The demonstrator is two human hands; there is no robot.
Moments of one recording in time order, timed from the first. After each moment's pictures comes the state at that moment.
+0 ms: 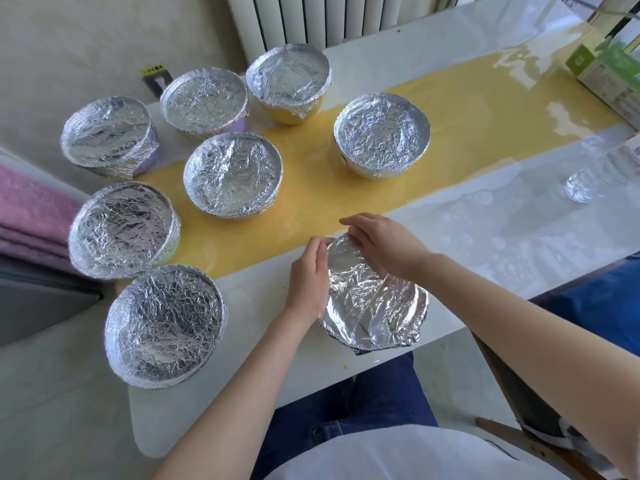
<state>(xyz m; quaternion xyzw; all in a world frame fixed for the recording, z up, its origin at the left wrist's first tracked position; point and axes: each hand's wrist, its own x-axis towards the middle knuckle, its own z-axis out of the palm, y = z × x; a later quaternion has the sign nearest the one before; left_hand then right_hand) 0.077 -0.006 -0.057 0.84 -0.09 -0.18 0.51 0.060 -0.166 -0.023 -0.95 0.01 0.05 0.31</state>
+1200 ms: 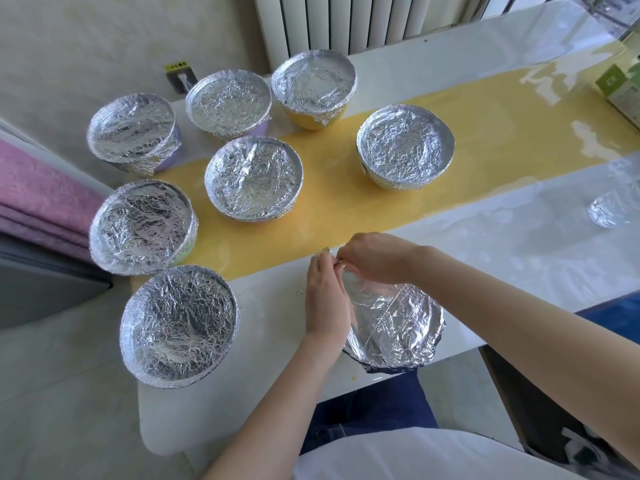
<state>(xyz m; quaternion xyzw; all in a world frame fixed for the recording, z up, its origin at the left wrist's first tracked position) 0.058 -0.014 -0.053 0.90 -0.08 -0.03 0.43 0.095 -0.146 -0.018 -0.95 -0.17 0.24 0.12</state>
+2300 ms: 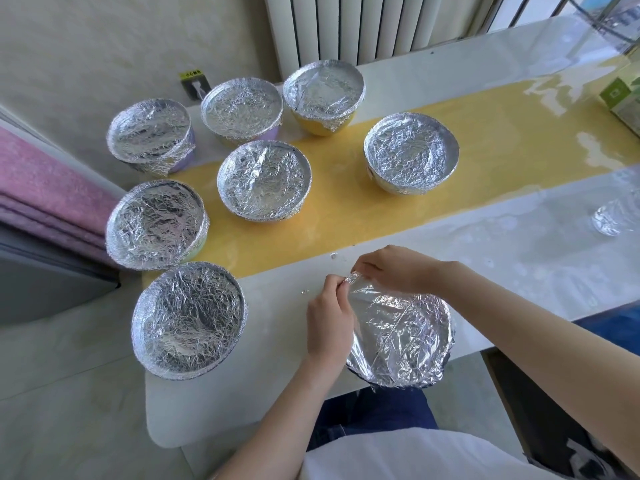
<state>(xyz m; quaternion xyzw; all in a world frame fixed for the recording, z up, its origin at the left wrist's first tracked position) 0.033 0.003 -0.053 0.90 -0.05 -0.07 0.43 0.072 -0.157 -0.022 -0.93 -0.07 0.28 0.23</state>
